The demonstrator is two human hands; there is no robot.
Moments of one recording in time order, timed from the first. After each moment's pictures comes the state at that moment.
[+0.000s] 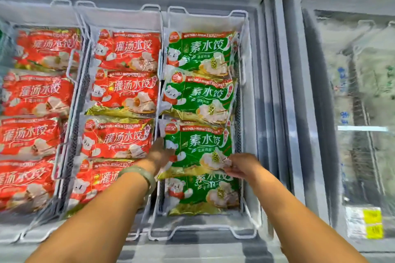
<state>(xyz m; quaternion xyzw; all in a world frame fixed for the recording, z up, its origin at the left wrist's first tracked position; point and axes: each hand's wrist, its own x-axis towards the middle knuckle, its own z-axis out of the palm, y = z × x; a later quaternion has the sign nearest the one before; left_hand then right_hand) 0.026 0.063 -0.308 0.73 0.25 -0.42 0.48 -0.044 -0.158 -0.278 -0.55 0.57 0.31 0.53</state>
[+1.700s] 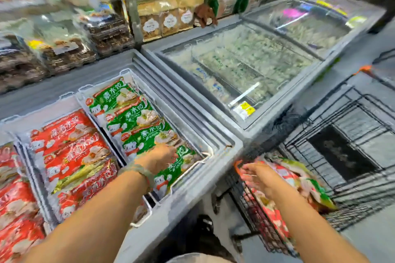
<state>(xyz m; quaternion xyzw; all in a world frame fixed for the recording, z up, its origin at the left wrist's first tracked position) -0.103 0.064 -0.120 0.72 -0.16 -0.58 0.33 -0.371 -0.046 -0.136 -0.40 0.64 -0.09 0.65</state>
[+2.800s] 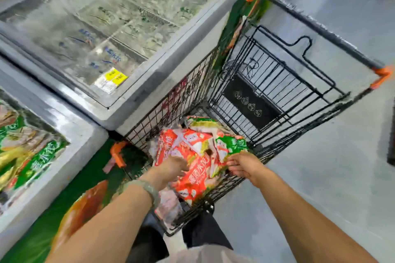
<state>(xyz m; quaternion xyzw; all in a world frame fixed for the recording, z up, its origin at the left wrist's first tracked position) -0.530 -0.158 -0.205 0.72 -0.18 -0.65 0.17 -0.742 -0.236 -0.211 -0.33 0.71 -0.01 0.62</state>
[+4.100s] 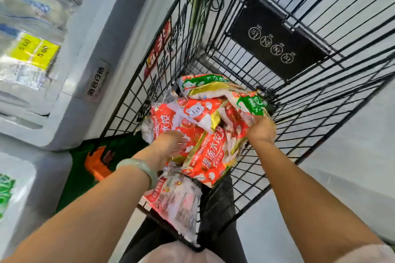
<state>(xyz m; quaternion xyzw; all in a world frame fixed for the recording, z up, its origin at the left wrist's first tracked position) -0.469 -0.241 -0.328 0.70 -0.05 -0.70 0.12 -0.698 -0.279 -0.359 -0.42 0.85 0.06 0.31</state>
